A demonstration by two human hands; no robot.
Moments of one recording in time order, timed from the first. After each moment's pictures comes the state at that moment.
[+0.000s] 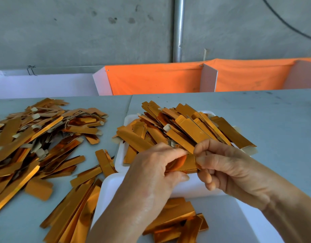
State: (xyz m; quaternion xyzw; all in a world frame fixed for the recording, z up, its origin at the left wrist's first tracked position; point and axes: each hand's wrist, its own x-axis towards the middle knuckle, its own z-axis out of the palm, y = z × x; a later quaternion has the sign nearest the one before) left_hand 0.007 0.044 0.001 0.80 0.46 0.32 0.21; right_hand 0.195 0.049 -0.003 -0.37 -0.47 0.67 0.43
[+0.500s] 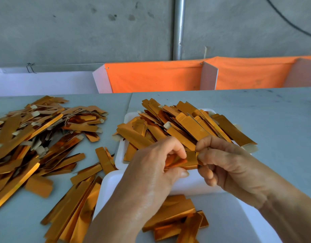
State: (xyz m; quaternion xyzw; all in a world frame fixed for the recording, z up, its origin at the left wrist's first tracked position) left_hand 0.007 0.040 0.009 0.79 0.46 0.32 0.24; right_hand 0.191 0.049 -0.005 -0.40 -0.47 0.64 0.46
